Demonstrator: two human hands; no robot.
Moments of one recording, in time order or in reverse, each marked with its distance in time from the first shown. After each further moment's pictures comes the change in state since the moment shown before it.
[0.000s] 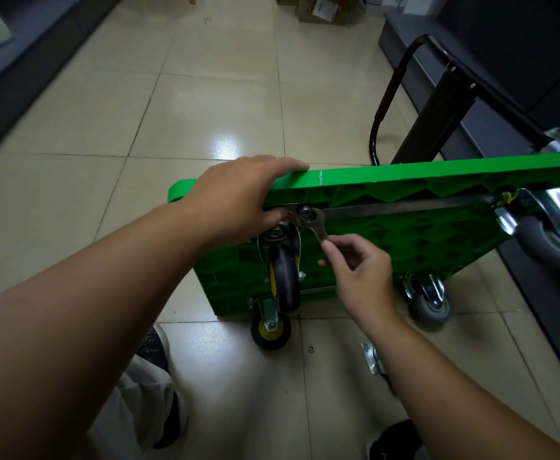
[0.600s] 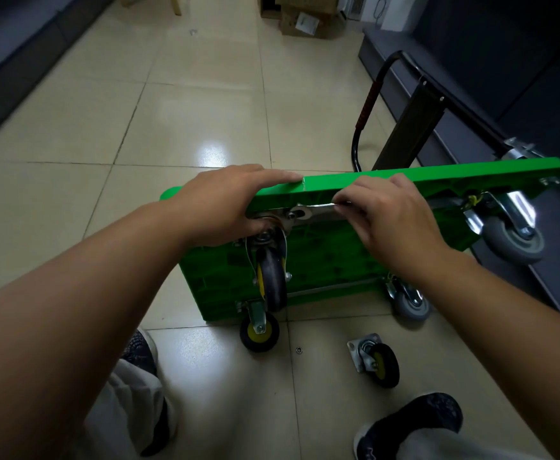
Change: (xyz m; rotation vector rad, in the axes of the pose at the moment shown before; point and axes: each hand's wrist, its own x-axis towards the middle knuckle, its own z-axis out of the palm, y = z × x) left_hand -0.001 -0.009 -0.003 -0.019 -0.073 0.081; right_hand 0.046 -0.090 -0.069 -1.026 -0.145 -0.808
